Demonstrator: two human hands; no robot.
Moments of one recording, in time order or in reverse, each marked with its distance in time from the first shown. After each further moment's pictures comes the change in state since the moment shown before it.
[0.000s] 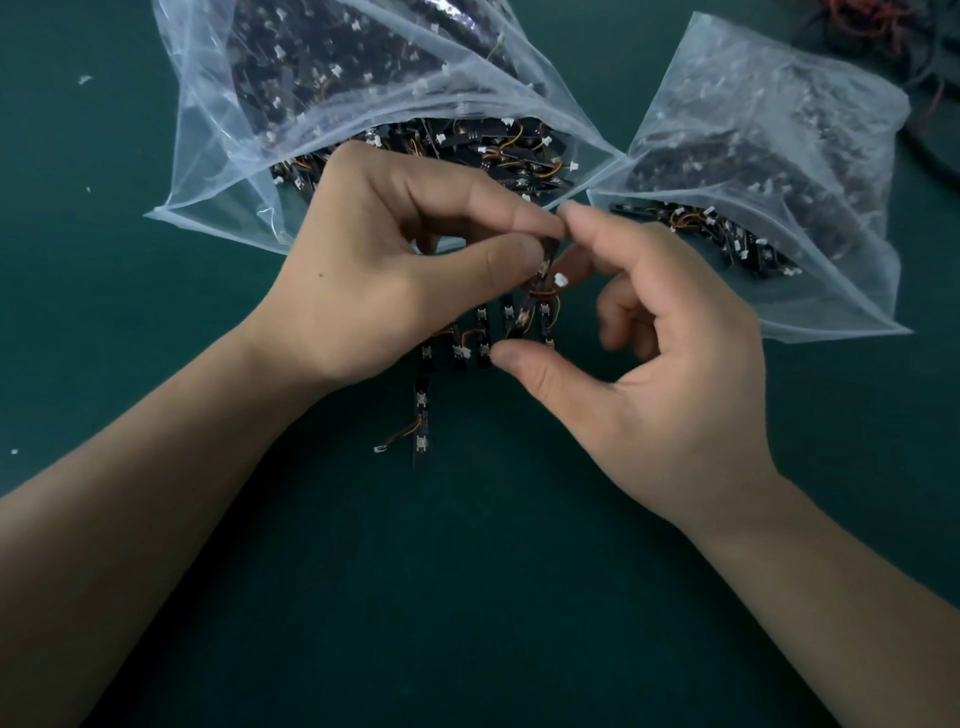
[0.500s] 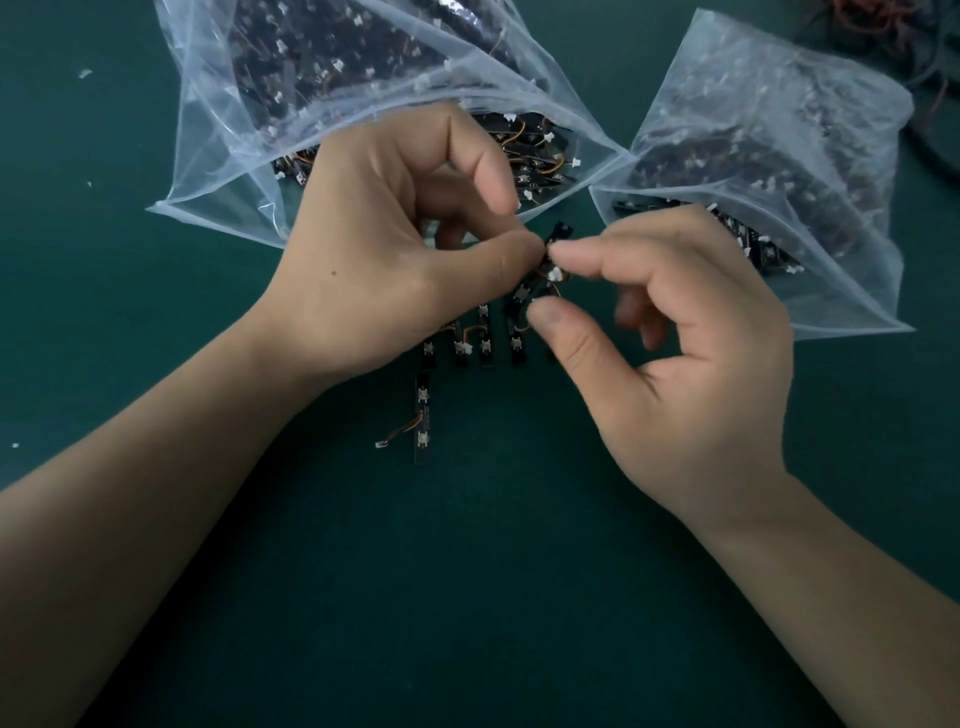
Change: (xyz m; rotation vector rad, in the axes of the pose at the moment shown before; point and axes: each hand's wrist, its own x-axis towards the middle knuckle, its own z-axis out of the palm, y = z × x) left_hand 0.003 0.001 0.003 0.071 0.107 -0.036; right_hand 0.002 0.006 -0.004 0.017 0.042 -0.103
